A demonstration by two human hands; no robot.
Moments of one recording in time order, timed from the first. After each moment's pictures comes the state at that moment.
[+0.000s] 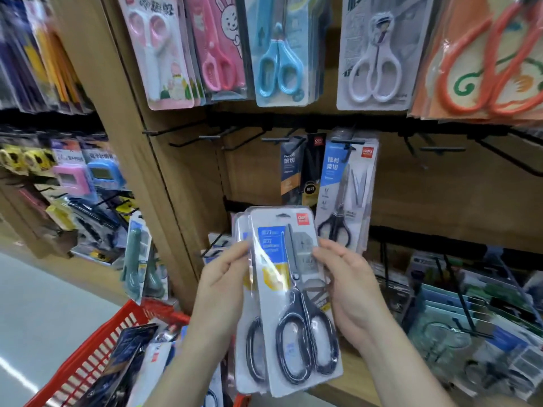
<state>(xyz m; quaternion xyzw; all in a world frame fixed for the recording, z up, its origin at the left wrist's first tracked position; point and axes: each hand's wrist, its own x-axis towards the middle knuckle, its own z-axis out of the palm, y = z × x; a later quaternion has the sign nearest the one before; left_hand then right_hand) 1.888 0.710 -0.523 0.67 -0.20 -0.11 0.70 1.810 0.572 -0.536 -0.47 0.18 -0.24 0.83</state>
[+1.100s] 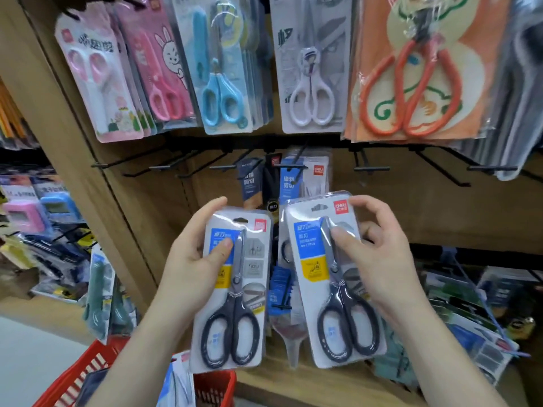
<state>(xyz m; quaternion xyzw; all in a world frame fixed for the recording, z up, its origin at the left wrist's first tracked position) 1.923 0.670 -0.497 0.66 -0.36 -0.08 0.66 1.763 0.495 -0.504 -0.64 0.16 -0.44 0.61</state>
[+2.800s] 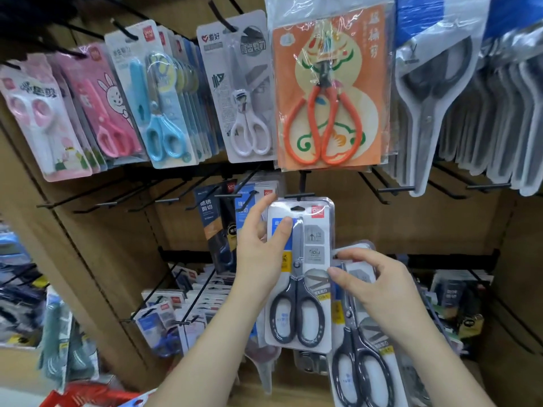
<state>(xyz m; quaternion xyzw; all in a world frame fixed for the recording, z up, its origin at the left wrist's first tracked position) 1.852 0.527 -0.488 0.62 -0.40 -0.10 0.67 1.687 0.447 -0.516 -0.75 0.32 -0.37 0.44</state>
